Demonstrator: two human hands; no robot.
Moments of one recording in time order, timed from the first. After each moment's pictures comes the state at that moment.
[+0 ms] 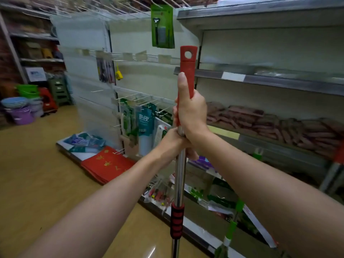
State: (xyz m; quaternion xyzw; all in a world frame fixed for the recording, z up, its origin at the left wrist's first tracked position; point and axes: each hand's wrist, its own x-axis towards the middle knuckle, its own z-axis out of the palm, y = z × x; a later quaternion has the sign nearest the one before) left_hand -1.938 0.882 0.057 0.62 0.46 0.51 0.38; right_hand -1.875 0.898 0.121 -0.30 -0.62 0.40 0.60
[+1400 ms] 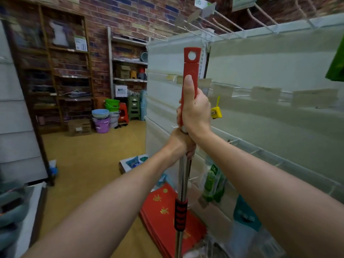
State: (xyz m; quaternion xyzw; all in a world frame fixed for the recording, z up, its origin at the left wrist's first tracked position) left_hand -2.462 1.170 0.099 0.43 0.59 0.63 0.26; right_hand -2.424 1.198 0.154 -0.15 -0.71 0.41 0.55
